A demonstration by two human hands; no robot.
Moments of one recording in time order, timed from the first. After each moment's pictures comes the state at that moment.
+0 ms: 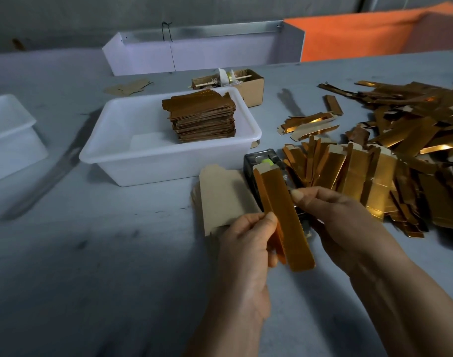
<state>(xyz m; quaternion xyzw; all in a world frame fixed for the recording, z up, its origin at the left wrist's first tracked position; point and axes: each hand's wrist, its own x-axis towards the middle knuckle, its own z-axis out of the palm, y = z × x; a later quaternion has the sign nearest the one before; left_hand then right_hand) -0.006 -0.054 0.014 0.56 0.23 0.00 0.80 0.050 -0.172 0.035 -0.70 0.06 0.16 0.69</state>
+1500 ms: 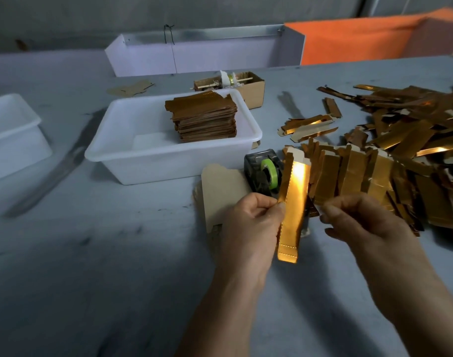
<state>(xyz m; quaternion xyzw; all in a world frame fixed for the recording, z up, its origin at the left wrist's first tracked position) 0.006 -0.052 0.030 0.71 0.16 0.03 0.69 0.009 -0.193 0.041 -0.82 0.01 -0.03 0.57</state>
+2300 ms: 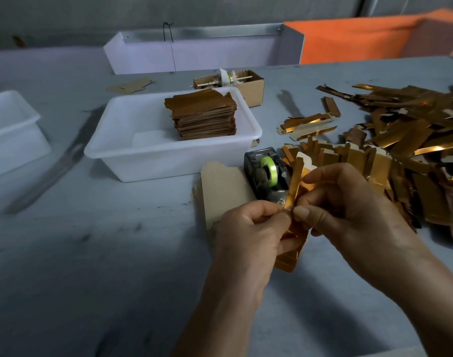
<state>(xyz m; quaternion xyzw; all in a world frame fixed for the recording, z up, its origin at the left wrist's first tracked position) -0.014 -0.050 0.042 0.62 0.12 -0.01 0.78 0.013 -0.181 0.070 -0.88 -0.18 -0.02 0.44</state>
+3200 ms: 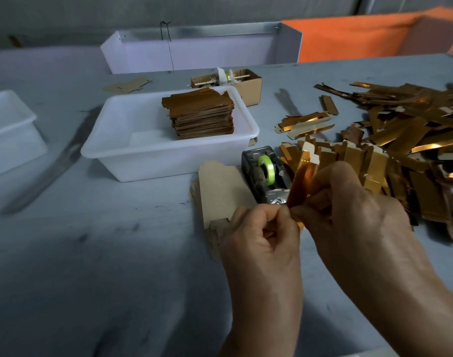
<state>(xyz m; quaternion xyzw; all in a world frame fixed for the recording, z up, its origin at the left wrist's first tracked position) -0.030 -0.079 0.032 0.74 0.12 0.25 0.61 -0.005 -0.165 0.077 -0.95 -0.13 -0.16 0.24</state>
